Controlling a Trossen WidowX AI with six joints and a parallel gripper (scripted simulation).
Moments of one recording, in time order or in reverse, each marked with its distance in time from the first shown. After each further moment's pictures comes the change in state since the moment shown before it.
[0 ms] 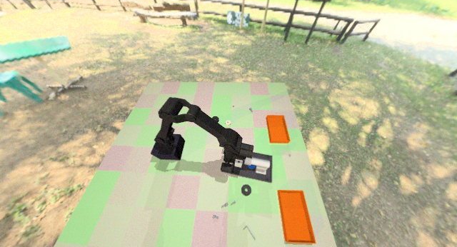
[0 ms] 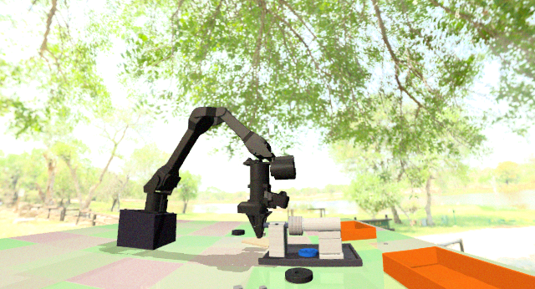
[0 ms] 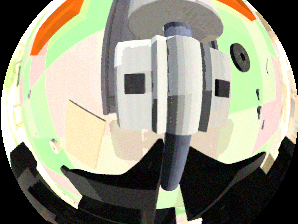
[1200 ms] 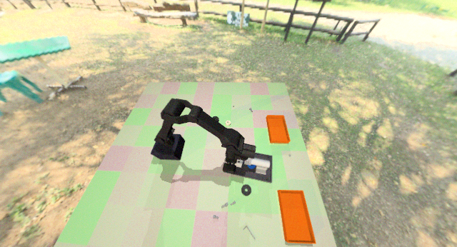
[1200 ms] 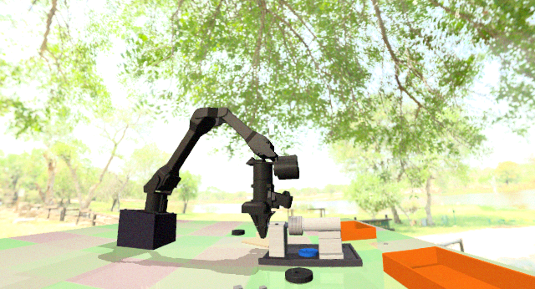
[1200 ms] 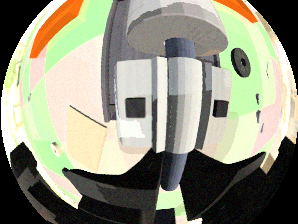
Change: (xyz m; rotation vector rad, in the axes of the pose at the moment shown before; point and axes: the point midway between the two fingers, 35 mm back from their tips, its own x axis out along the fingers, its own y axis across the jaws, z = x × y) arm 0.000 0.000 0.010 0.000 -0.002 0.000
